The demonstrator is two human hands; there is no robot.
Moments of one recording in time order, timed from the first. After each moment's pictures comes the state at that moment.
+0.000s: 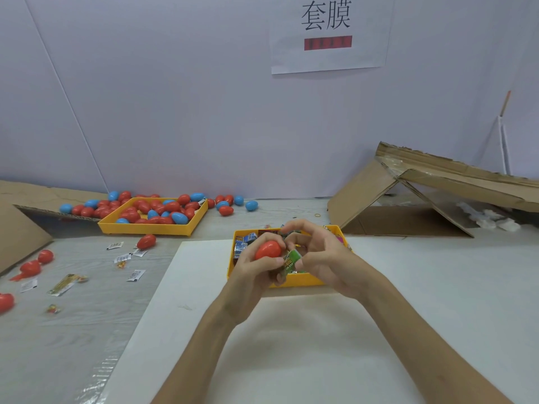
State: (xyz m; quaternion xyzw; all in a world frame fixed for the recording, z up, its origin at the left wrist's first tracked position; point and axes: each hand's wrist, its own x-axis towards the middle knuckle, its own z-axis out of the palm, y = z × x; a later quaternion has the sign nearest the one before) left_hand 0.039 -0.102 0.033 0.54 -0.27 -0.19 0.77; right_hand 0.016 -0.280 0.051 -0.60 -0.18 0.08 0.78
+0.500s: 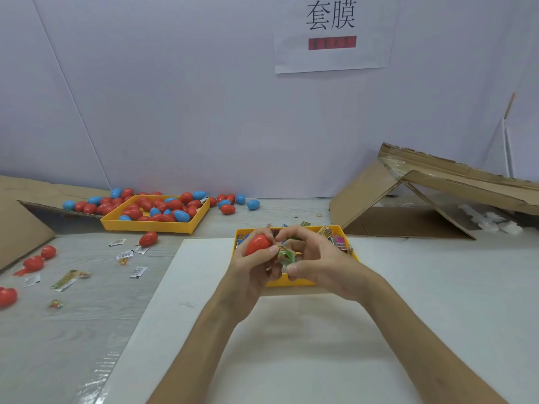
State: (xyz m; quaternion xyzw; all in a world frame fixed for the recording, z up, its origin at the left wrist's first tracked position) left_hand 0.039 -0.097 0.036 0.51 -0.22 -0.18 0.81; right_hand 0.015 -0.277 0.046 -0.64 -0.20 0.11 0.74
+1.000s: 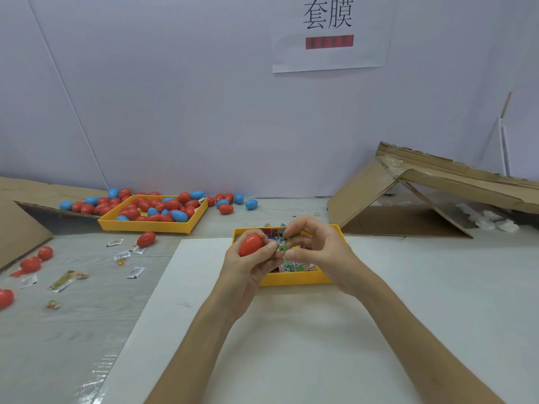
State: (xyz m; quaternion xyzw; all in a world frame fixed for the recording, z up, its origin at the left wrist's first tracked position) left_hand 0.043 -0.100 0.034 0.50 -0.16 -0.13 0.84; right_hand 0.015 -0.279 0.049 -0.70 -0.16 -0.06 0.70
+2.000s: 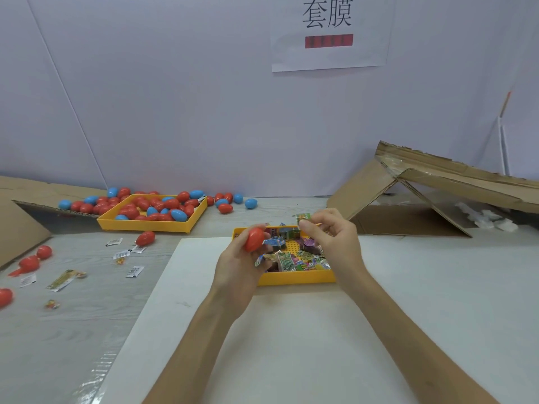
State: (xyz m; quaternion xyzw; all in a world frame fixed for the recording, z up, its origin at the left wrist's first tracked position) left_hand 0.045 -0.102 0.038 0.44 -0.08 -0.16 0.88; right_hand 0.025 -0.278 0.044 -0.70 -0.01 -0.29 0.66
